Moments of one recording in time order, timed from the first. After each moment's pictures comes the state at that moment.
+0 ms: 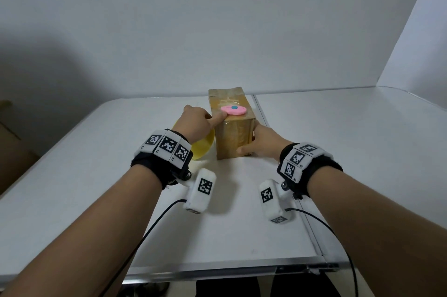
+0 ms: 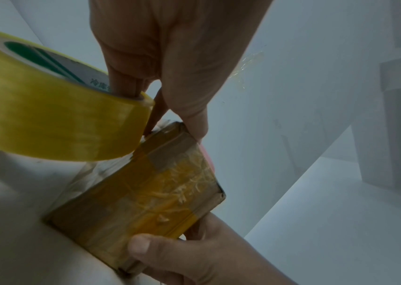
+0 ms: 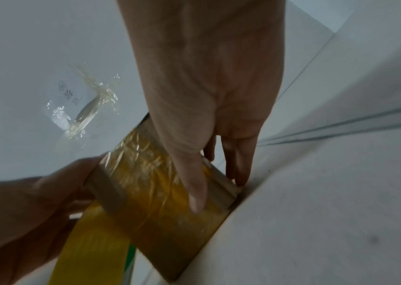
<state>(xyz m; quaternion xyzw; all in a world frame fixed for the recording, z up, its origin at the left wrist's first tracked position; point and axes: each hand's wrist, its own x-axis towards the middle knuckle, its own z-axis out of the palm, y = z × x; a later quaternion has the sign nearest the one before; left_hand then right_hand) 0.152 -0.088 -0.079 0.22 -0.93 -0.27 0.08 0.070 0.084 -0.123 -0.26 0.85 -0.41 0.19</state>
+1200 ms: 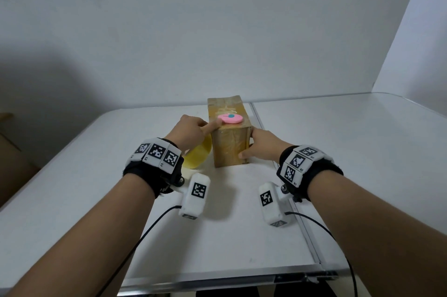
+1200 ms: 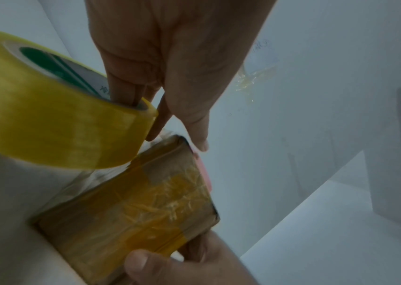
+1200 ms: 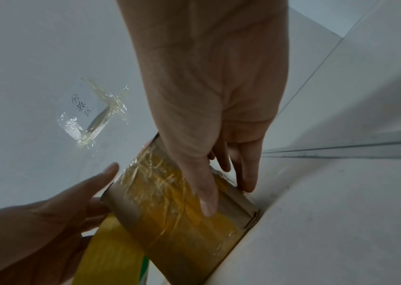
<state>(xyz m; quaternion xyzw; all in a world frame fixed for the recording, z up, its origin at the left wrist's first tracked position) 0.160 -0.089 -0.070 0.21 -0.92 -0.33 0.08 0.073 0.087 -0.105 -0.28 0.89 -0.32 0.16</state>
